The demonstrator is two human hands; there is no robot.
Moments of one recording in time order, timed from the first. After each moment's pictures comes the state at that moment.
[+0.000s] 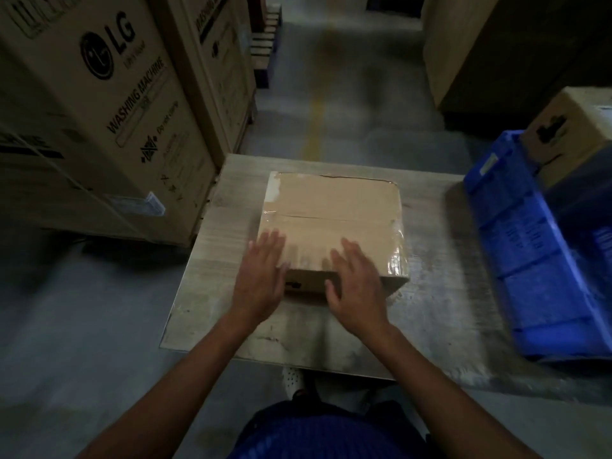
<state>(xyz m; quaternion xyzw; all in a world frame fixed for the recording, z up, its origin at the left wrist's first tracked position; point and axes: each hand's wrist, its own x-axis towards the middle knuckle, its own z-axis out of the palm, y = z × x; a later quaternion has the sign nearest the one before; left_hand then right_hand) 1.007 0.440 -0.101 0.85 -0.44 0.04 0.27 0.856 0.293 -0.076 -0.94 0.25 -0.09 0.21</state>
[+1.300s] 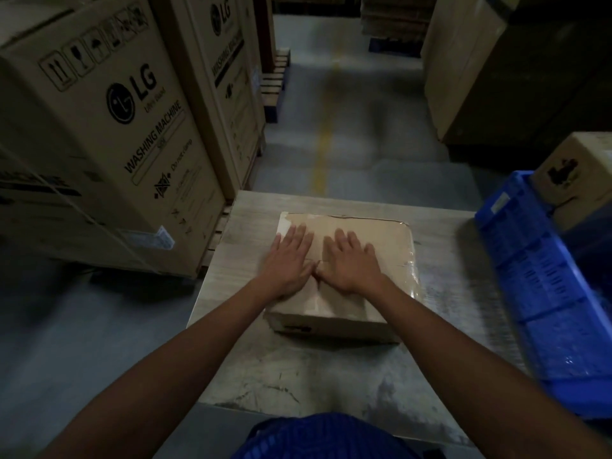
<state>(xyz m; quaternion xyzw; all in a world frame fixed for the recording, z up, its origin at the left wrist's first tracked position) 1.099 0.347 -0.079 0.86 -0.50 -0.09 0.04 0.985 0.212 -0.059 -0.96 0.23 0.13 0.10</state>
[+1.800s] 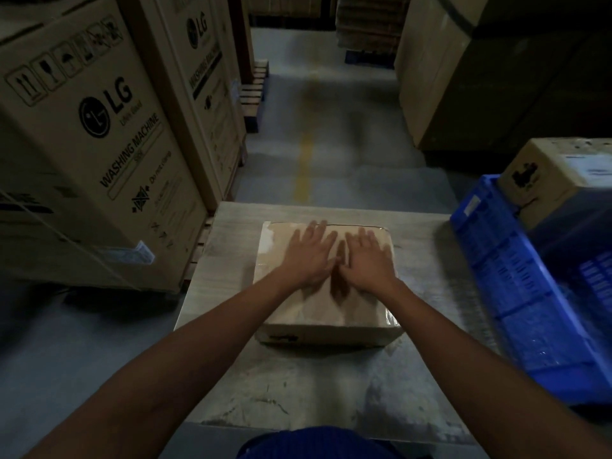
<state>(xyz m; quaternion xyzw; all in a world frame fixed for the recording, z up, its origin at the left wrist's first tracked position) 1.074 0.271 -0.057 0.84 -0.53 -0.12 0.04 0.951 0.164 -0.051 -0.93 0.32 0.09 0.14</state>
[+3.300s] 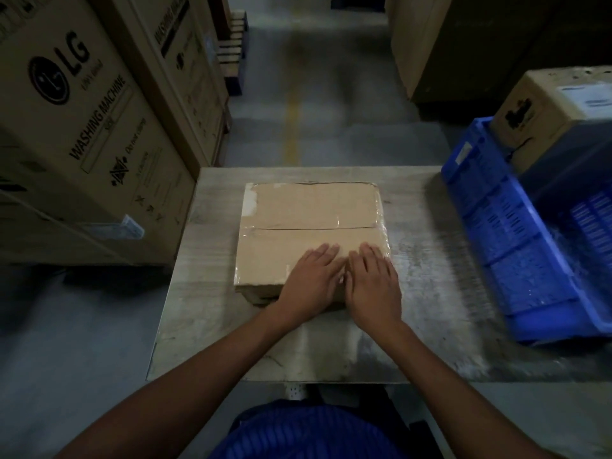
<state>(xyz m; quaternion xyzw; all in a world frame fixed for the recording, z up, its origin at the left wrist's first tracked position) 0.970 0.335 -0.093 0.78 -0.60 -0.11 0.14 0.841 0.254 -0.077 -0.92 0.37 0.00 0.12</state>
